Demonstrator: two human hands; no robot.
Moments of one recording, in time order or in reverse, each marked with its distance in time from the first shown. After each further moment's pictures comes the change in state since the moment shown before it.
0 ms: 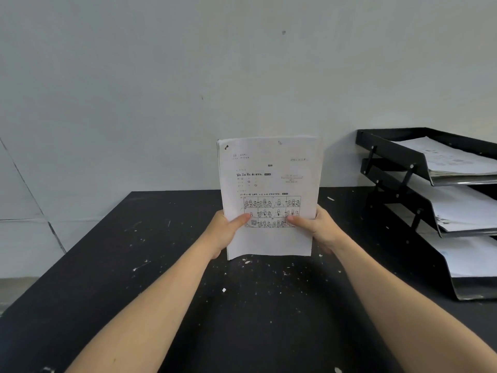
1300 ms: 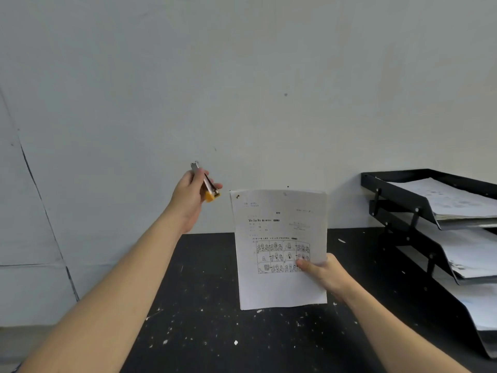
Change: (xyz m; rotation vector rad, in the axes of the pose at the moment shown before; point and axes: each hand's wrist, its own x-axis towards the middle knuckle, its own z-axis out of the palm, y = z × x) left_hand 0.014 0.170 -0.067 -0.173 0.285 0.297; right_hand 0.002 0.005 -0.001 -0.172 0.025 0.008
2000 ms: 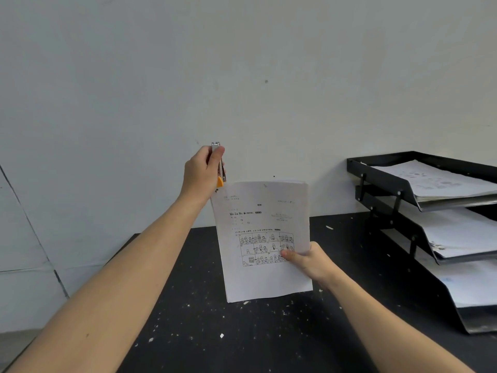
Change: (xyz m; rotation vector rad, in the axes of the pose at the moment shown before) left_hand 0.022 -0.004 0.067 0.656 0.048 0.362; right_hand 0.002 0.004 -0.001 0.026 -0.019 -0.023
